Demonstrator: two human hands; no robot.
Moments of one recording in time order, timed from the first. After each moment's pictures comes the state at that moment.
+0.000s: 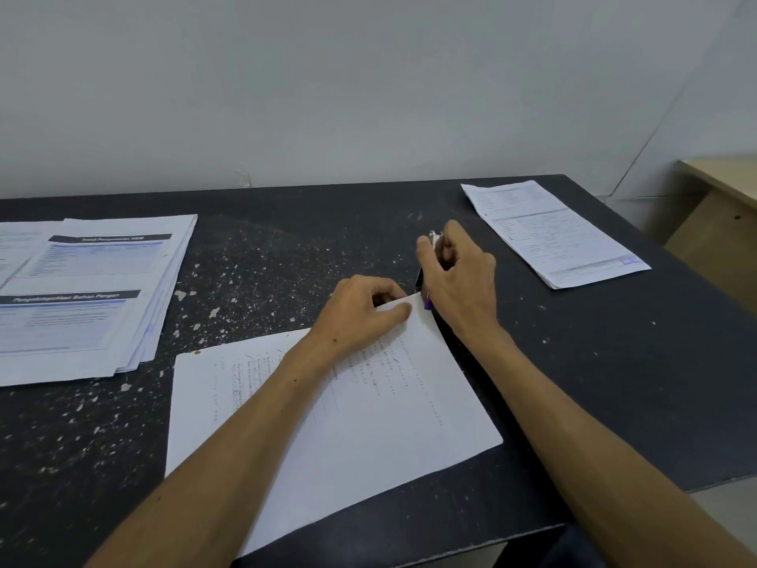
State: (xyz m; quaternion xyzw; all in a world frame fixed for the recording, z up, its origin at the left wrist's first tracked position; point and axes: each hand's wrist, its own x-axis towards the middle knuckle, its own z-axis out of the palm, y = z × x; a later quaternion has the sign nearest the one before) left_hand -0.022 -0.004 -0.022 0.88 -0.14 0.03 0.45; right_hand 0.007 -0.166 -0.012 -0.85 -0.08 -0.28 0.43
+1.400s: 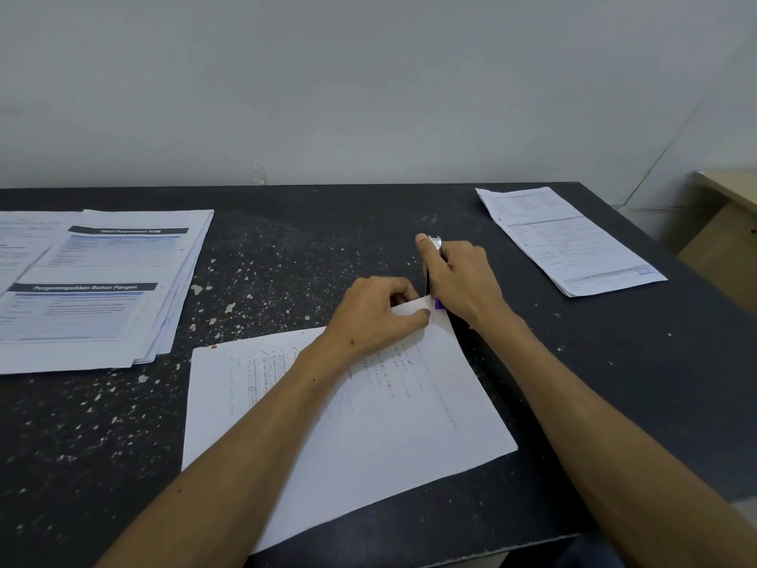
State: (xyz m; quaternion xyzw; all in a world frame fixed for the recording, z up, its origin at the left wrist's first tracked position) left_hand -0.018 -0.002 -0.027 0.89 -0.14 0.06 0.43; right_hand 0.027 -0.161 -0.004 -0.92 -0.08 -0.13 0.37
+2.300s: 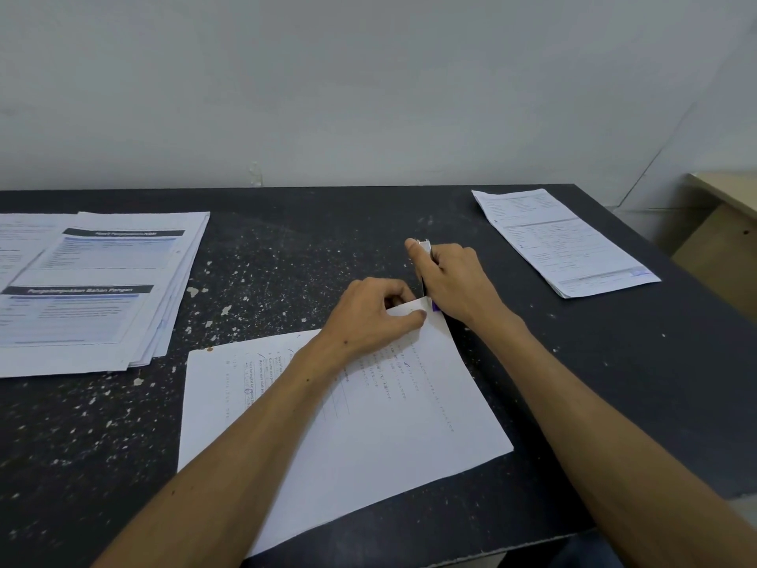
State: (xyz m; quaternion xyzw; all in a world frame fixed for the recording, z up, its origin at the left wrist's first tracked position) left_hand -0.017 -0.001 -0.026 0.88 -0.16 0.05 0.45; right_hand 0.026 -0.161 -0.001 -0.92 -0.14 -0.10 0.36
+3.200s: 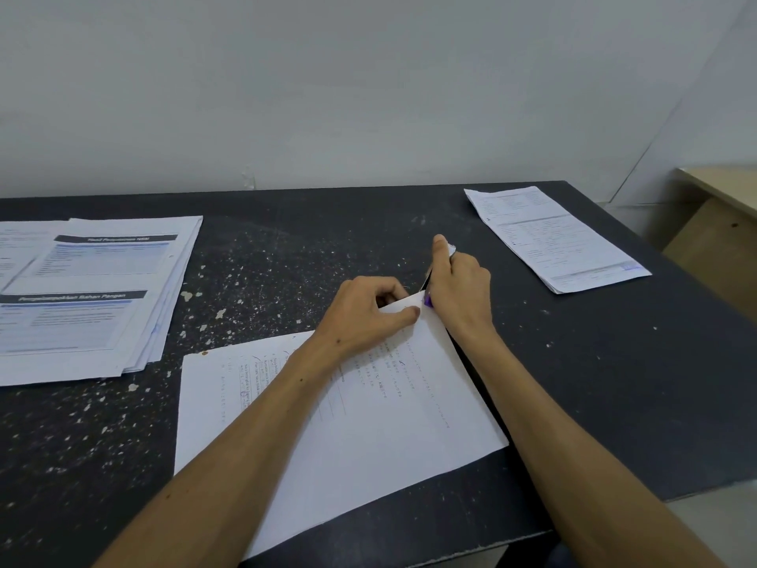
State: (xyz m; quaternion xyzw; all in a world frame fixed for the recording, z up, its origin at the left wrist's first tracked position) left_hand -0.017 0.000 -0.027 0.87 -0.14 0.04 0.47; right_hand 0.008 -0.155 -0.011 -0.87 0.05 -0.18 0.45
